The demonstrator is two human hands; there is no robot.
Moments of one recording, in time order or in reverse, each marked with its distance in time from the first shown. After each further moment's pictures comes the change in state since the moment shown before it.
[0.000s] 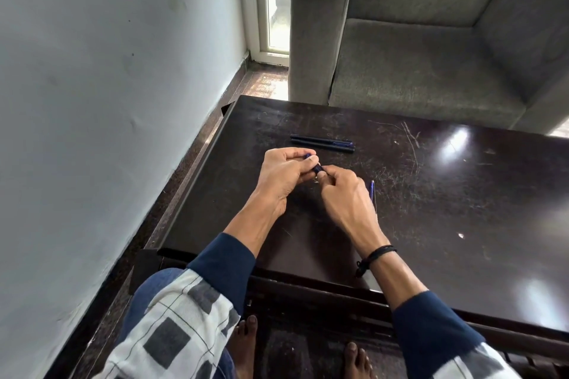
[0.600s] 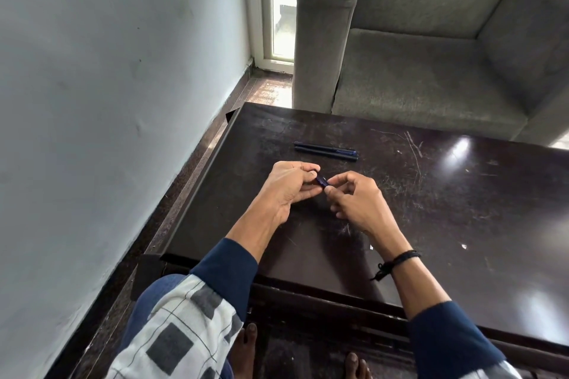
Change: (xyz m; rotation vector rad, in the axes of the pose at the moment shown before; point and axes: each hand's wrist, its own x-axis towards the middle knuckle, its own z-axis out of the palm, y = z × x) left_hand 0.003 0.001 -0.002 -0.013 -0.086 -0.172; right_hand 0.020 0.023 -0.010 0.272 -0.111 0.099
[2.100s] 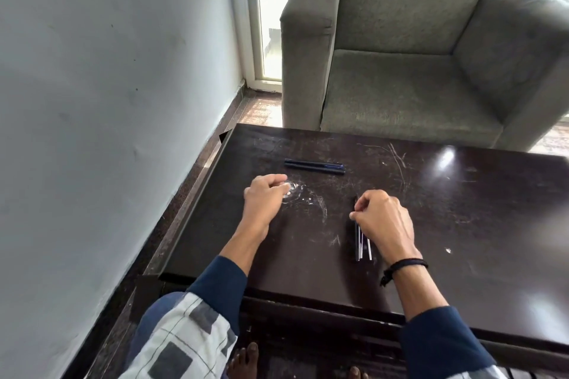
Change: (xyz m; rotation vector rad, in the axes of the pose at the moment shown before) left_hand 0.009 -0.012 -0.021 0.384 0.278 0.225; right_hand -0.018 0.006 -0.043 -0.579 0.243 0.105
